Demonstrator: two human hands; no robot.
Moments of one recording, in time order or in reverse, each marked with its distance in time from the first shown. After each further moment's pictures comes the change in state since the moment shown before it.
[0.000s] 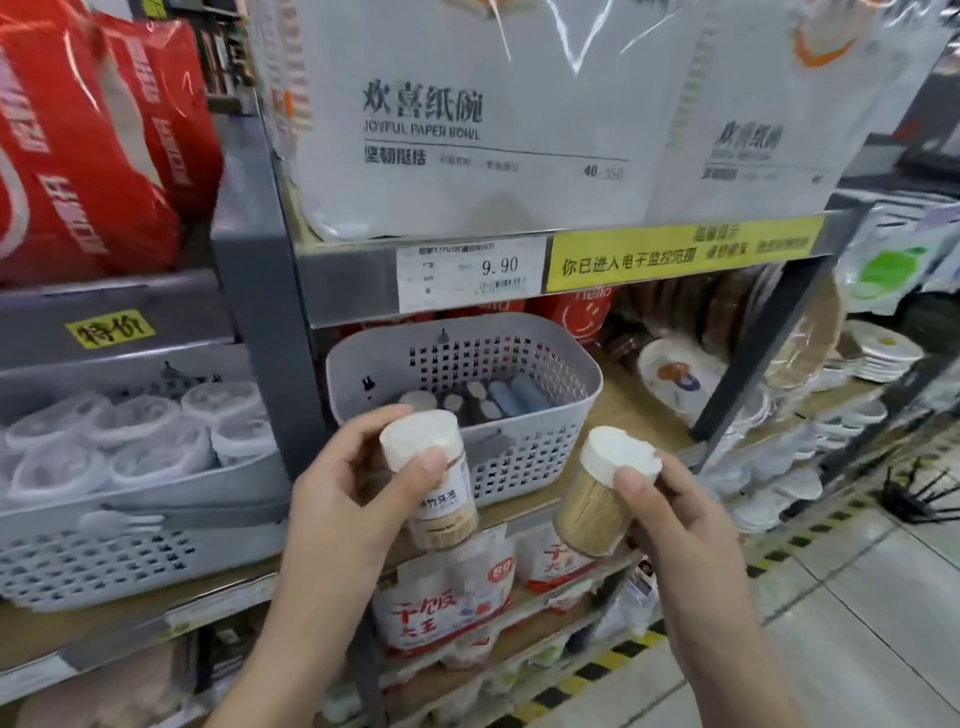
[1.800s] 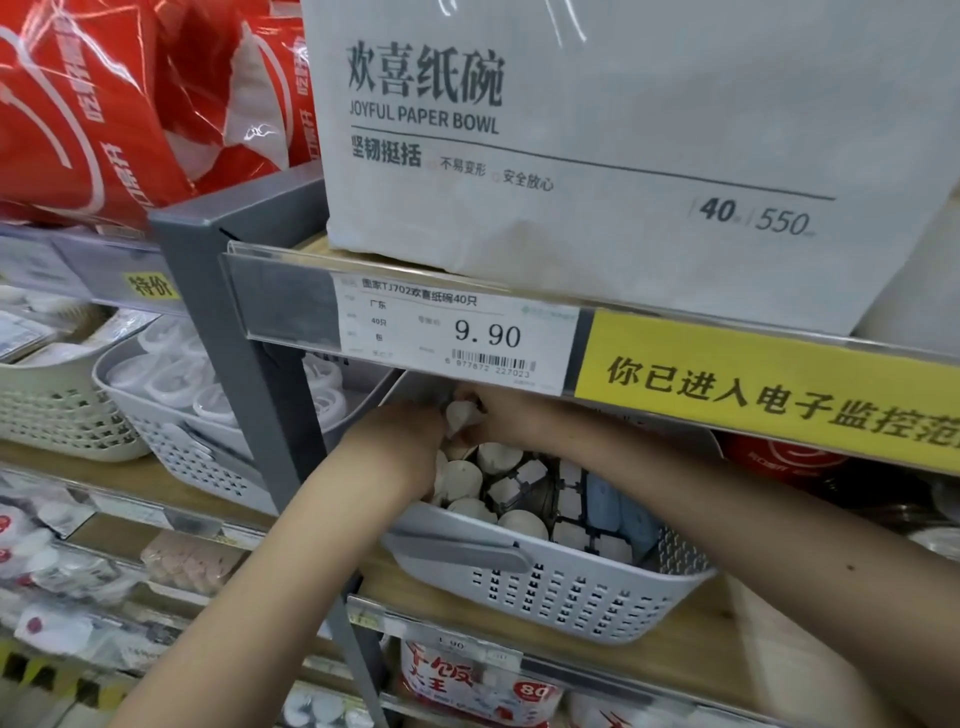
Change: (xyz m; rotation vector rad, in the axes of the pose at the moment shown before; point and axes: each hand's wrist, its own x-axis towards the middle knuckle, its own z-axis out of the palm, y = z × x) left_hand 0.135 -0.018 0.045 1.617 -0.126 -0.656; right_hand 0.237 0.043 0.164 -0.714 -1.422 -0.137
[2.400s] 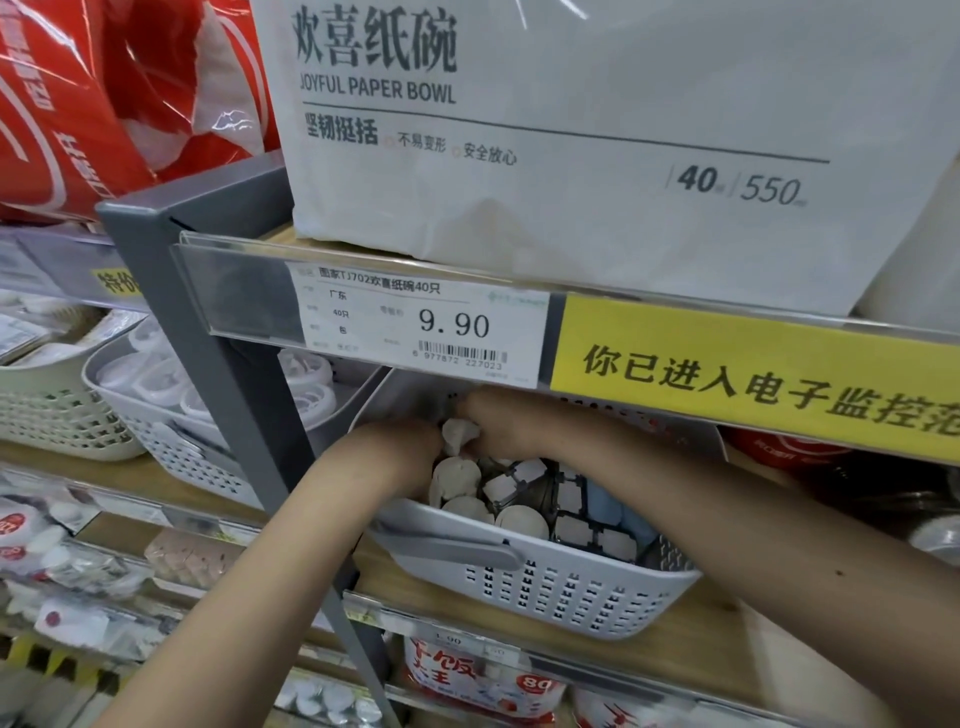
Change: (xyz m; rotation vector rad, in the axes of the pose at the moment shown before) left_hand 0.014 0.003 0.013 0.057 -0.156 0.097; right_hand 0.007 0.015 0.003 -0.457 -0.021 -0.105
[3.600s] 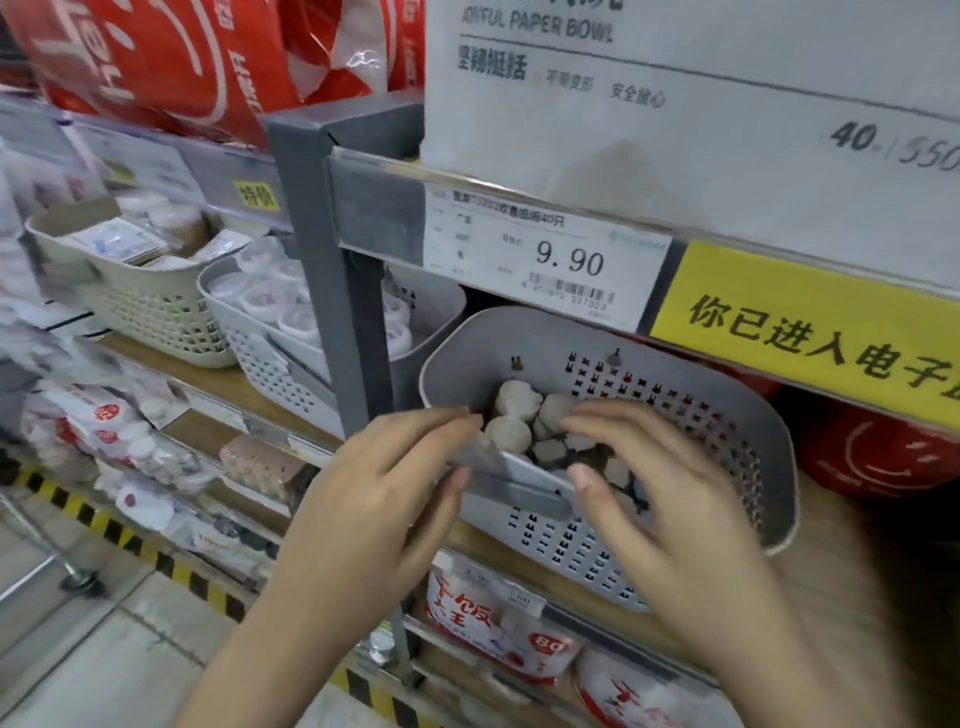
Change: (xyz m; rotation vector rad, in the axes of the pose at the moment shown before) left_hand -0.120 0.007 0.069 -0.449 0.963 0.154; right_hand -0.157 -0.042 0.028 0.212 0.710 -0.188
